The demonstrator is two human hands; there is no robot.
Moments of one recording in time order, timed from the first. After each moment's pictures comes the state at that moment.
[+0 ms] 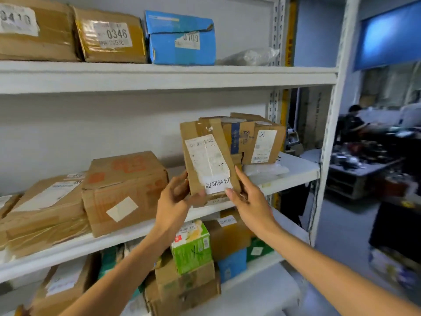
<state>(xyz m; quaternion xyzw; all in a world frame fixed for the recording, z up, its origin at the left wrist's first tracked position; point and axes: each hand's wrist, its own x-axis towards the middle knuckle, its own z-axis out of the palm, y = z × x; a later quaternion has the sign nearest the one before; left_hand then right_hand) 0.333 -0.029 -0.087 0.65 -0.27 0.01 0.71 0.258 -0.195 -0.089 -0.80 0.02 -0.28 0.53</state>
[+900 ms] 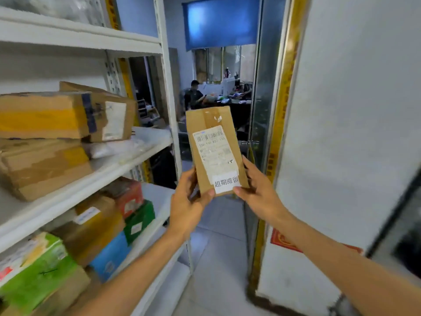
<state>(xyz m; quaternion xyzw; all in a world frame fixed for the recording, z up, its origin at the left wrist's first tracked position) 0.159 -0.213 -0.158 0.54 -0.51 -0.20 0.64 -0.003 -0.305 -0.149 -0.75 0.31 -0.41 0.42</state>
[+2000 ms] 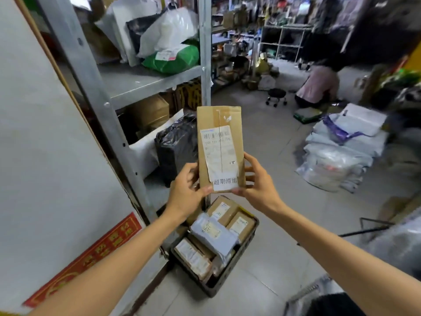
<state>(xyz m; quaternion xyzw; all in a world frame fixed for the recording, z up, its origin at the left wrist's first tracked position) -0.387 -0.386 -0.282 0.21 -0.77 -0.56 0.23 -0.509 -0.233 -0.270 -0.33 0.78 -0.52 0.15</state>
